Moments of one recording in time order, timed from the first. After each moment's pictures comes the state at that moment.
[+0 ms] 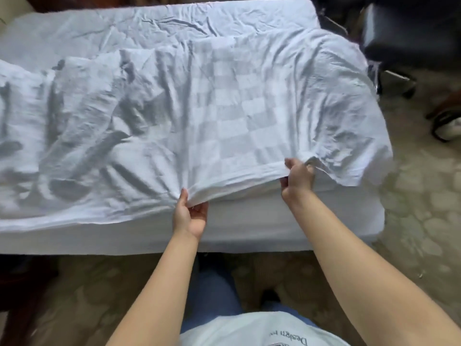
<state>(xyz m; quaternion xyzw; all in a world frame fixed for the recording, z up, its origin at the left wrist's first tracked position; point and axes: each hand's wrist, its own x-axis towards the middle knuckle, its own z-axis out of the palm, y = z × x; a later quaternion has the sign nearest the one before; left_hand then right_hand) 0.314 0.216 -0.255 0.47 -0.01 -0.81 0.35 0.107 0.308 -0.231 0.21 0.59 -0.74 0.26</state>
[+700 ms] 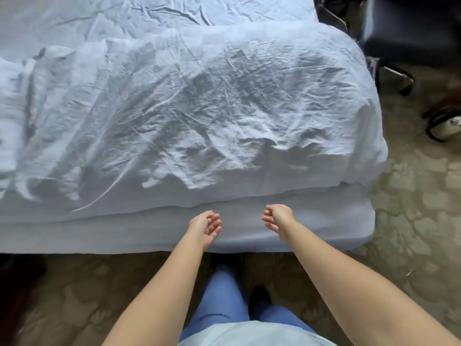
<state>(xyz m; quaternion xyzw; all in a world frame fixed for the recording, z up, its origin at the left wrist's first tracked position) 0.276 0.246 -0.315 0.65 -0.17 -0.74 0.07 0.116 0.364 -0.319 0.19 0.69 -0.48 0.50</state>
